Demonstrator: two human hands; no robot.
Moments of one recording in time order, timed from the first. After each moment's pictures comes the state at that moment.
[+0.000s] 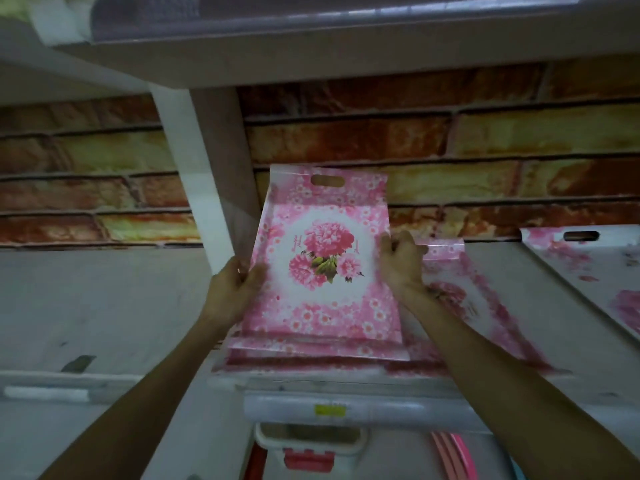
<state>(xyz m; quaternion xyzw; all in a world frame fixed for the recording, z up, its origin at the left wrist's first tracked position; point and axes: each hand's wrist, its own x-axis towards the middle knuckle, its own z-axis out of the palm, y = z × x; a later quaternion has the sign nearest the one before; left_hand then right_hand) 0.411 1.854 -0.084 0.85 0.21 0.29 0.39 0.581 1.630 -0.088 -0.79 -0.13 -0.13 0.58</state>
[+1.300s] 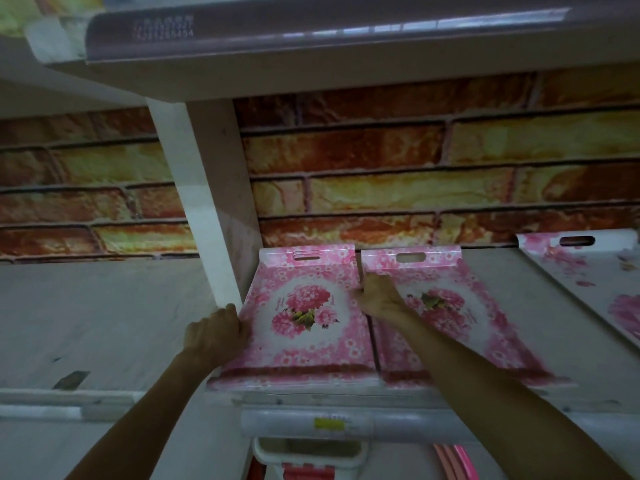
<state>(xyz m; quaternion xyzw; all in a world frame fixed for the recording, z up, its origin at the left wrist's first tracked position) 0.406 1.885 -0.129 0.96 0.28 0.05 -0.01 0.576 1.649 -0.117 -0.93 -0.22 0.03 0.31</state>
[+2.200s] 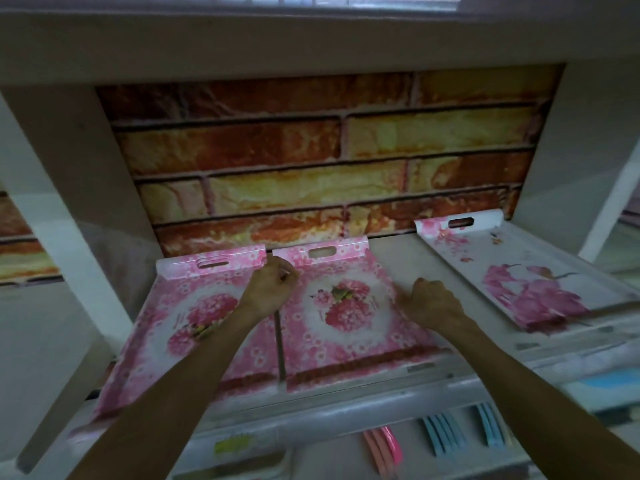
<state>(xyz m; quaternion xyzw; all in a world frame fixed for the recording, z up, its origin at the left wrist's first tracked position) 0.549 1.703 -0.096 0.92 0.05 0.15 0.36 0.590 1.428 -0.118 -0.99 0.01 0.02 0.17</state>
